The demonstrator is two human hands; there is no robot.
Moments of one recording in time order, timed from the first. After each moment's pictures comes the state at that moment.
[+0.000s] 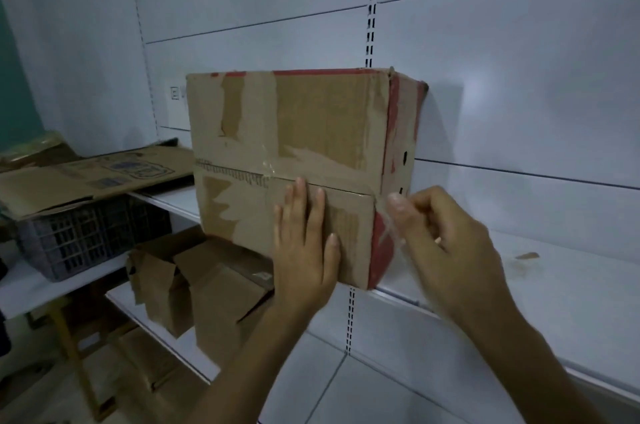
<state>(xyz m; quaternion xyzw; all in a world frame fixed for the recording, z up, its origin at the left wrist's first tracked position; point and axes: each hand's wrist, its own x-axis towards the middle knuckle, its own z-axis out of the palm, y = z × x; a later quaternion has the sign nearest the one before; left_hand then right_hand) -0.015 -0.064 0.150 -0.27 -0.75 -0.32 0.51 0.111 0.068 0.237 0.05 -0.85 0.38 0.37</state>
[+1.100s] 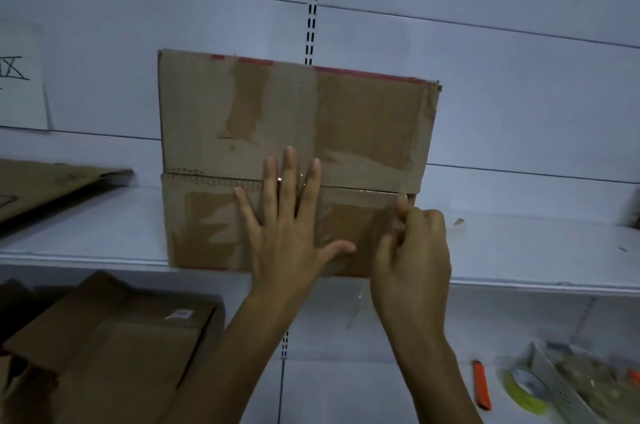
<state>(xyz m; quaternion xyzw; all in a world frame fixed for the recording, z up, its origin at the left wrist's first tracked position) -0.074 -0.143 0.189 -0.35 -0.80 -0.24 0.44 0.054 -0.090 0.211 -0.29 -0.76 0.20 0.54</state>
